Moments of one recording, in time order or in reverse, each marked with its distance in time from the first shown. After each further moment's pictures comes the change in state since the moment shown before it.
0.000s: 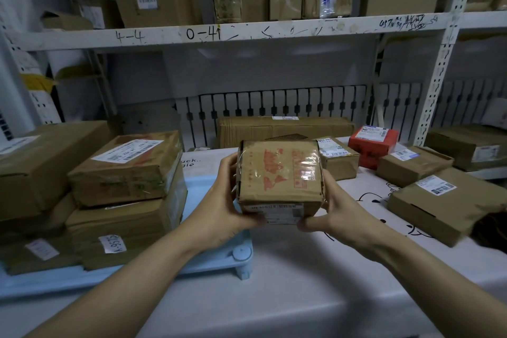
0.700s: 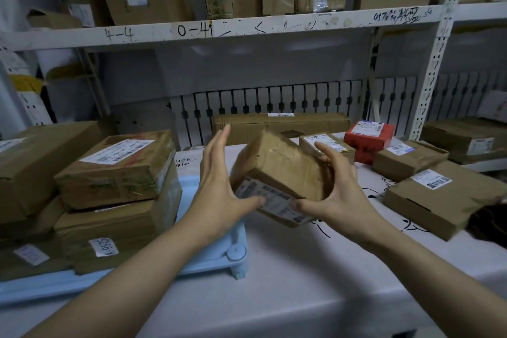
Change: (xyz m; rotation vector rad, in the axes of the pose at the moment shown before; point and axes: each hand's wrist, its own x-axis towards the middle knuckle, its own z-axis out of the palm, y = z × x) left_hand 0.015 0.010 0.008 0.370 0.238 0.071; right_hand 0.005 0.002 -0.004 -0.211 0.335 -0.175
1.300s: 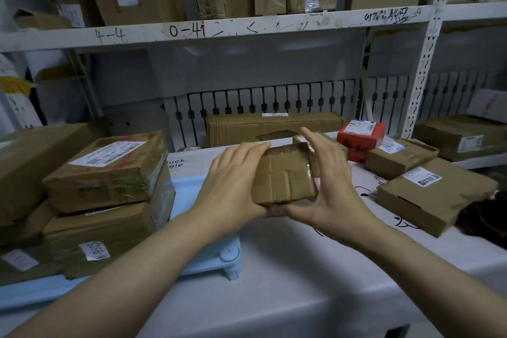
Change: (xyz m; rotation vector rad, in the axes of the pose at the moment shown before) left_hand 0.015 0.024 0.011 0.493 -0.150 0.276; right_hand 0.000 -0.010 -0.003 -0.254 0.054 -0.301
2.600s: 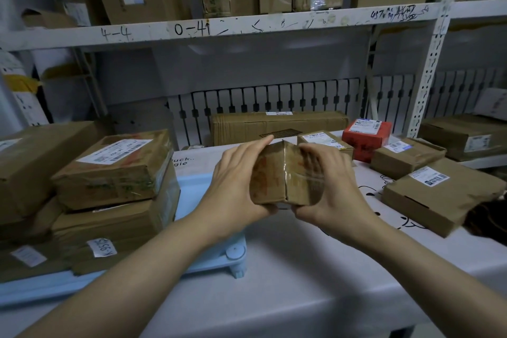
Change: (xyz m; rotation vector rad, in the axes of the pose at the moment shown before) left_hand -0.011 -0.007 0.001 -0.300 0.053 -0.043; right_hand -0.002 0.000 0.006 -0.030 -0.020 0.096
